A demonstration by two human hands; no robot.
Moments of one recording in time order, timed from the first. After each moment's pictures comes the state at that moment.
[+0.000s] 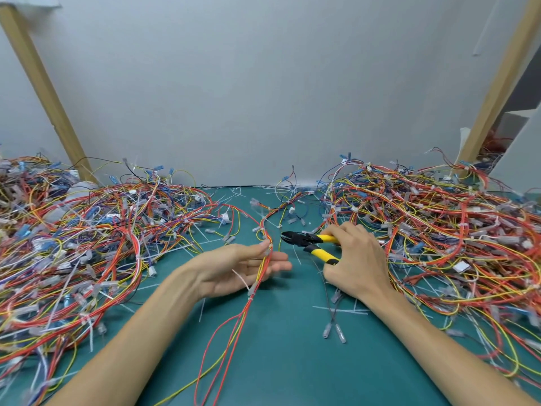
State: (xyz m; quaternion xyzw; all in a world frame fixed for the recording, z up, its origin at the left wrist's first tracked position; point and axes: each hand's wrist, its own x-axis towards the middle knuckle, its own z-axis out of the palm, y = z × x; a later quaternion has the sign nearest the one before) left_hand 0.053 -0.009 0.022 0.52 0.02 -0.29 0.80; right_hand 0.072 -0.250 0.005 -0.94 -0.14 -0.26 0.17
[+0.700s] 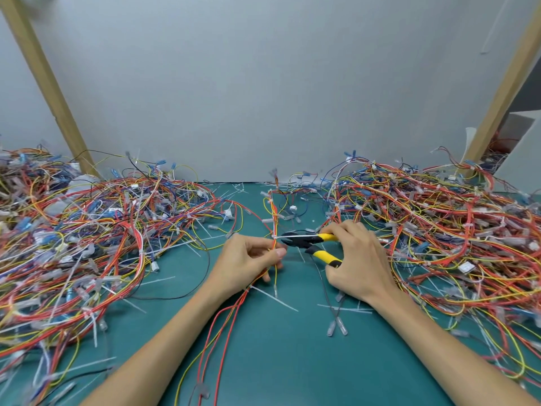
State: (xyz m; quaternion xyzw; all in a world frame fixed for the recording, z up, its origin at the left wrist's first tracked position) left_hand 0.049 -0.021 0.000 0.81 -0.10 0.03 0.58; right_hand 0.073 -0.250 0.002 -0.94 -0.18 -0.25 0.16
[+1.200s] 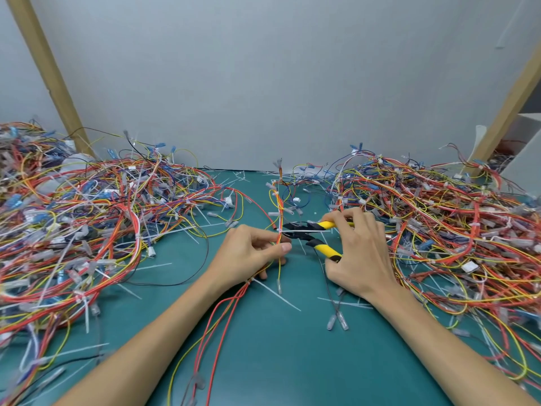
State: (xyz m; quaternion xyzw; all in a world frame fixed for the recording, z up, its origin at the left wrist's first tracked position) left_hand 0.050 -0.022 -0.003 0.82 -0.10 0.03 0.56; right_hand 0.074 -0.245 0.002 -0.93 -0.19 -0.29 0.11
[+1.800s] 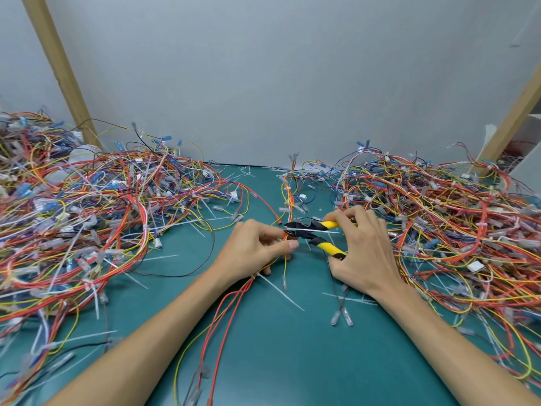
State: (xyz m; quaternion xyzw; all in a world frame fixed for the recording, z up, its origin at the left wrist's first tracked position) left_hand 0.047 -0.023 -0.001 0.85 -0.12 0.04 0.51; right_hand 0.072 -0.245 0.002 -0.93 -0.21 -0.28 0.11
